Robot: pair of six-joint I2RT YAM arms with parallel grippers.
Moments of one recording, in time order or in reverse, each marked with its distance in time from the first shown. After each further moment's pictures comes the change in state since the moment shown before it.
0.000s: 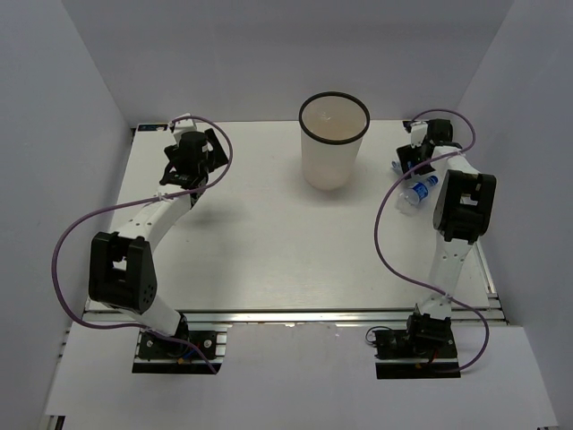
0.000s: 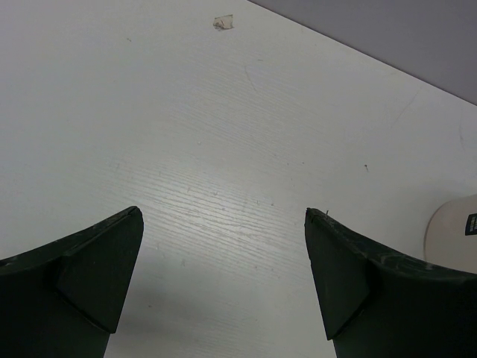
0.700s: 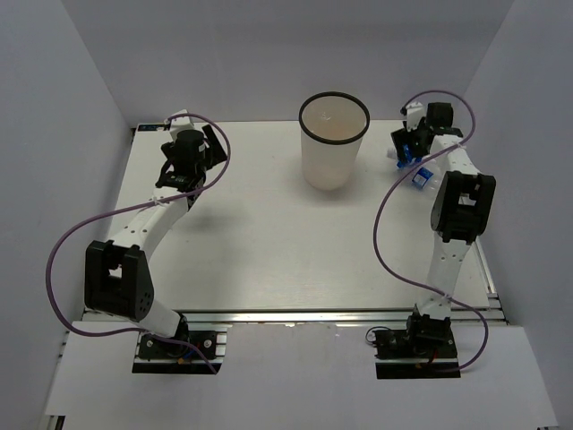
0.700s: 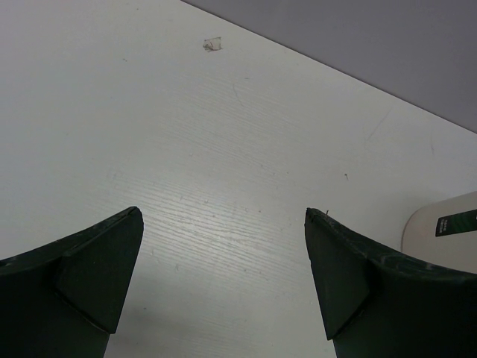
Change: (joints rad) left arm -0.005 -0.054 -0.003 0.006 0.005 0.001; right arm 0.037 -0.076 0.139 -0.034 -0.150 0.010
